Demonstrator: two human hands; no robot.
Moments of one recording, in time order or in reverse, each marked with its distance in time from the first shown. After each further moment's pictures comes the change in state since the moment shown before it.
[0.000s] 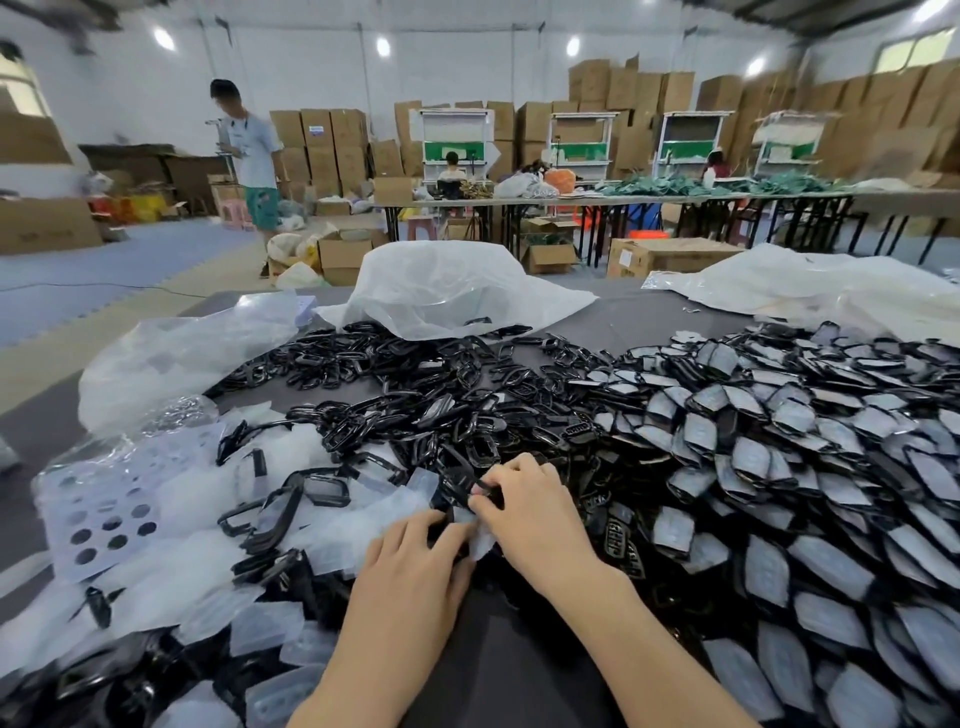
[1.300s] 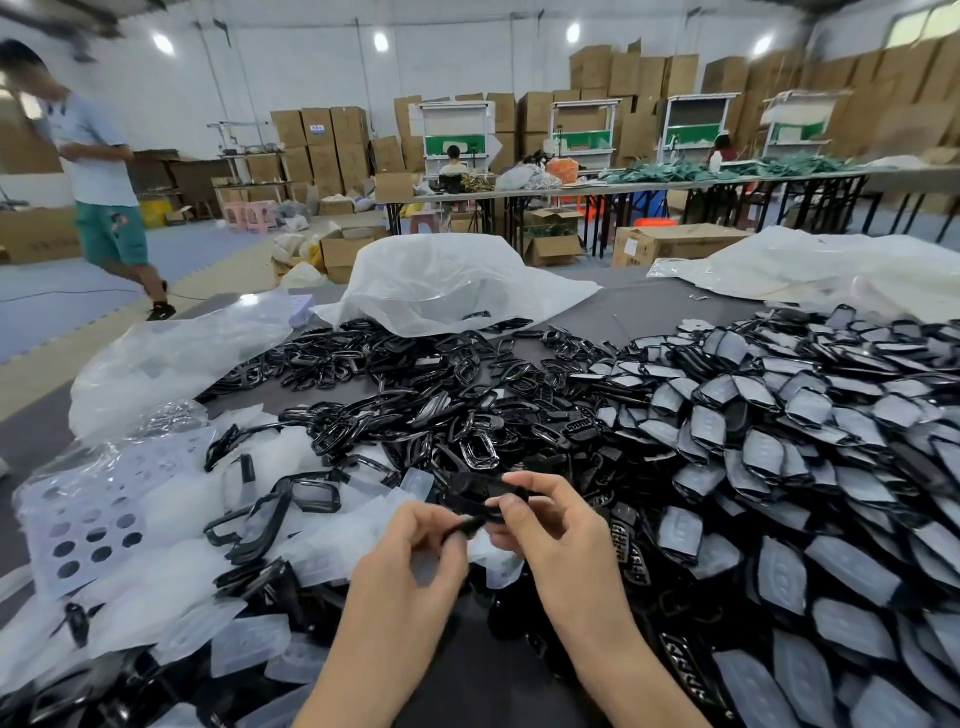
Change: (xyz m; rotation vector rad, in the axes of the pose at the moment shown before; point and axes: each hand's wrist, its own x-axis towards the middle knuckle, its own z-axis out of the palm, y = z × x) left_hand 0.003 0.010 -0.007 -0.906 0.096 -0.269; right_hand -0.050 0.004 -0.005 1.275 0.197 0.124
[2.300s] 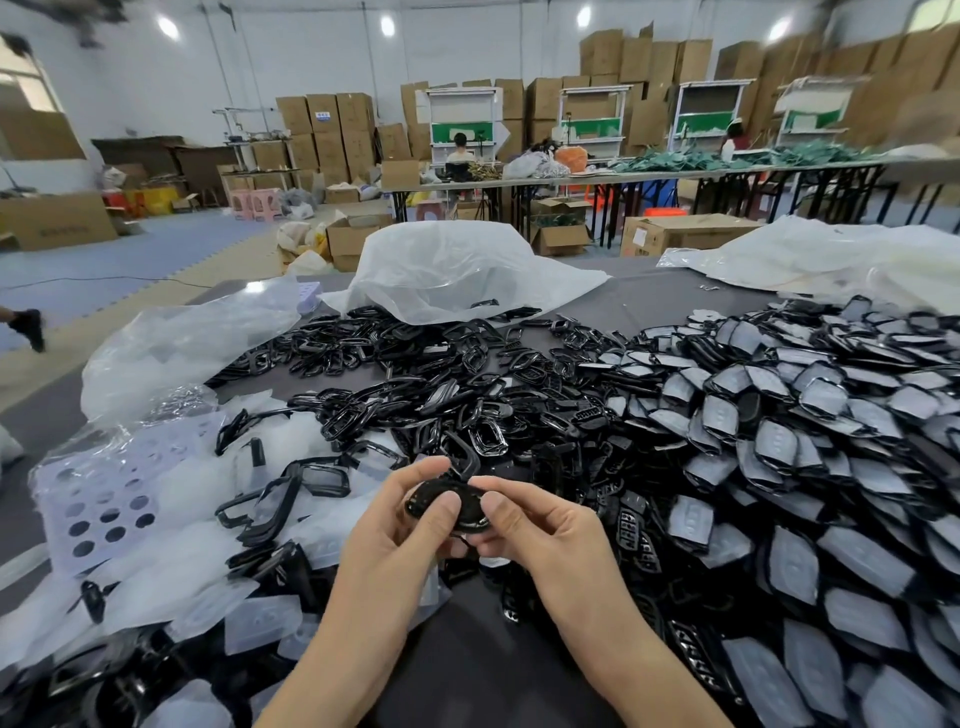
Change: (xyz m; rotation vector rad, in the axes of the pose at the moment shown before) left_hand 0.006 0.010 -0.011 -0.462 0.016 -0.163; right_hand -0.012 -0.013 0.010 0.092 -0.221 0.049
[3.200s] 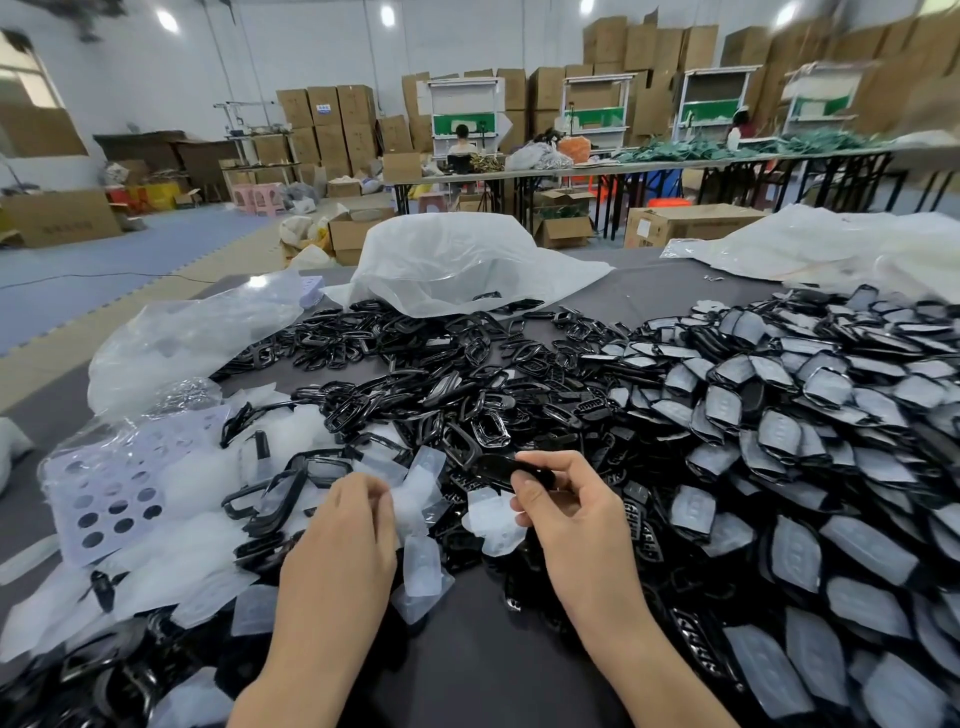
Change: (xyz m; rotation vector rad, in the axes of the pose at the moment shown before) left_hand 0.002 -0.003 -0.031 1.161 0.226 0.171; right_hand 0.006 0.012 -0.010 -0.235 0.272 -0.115
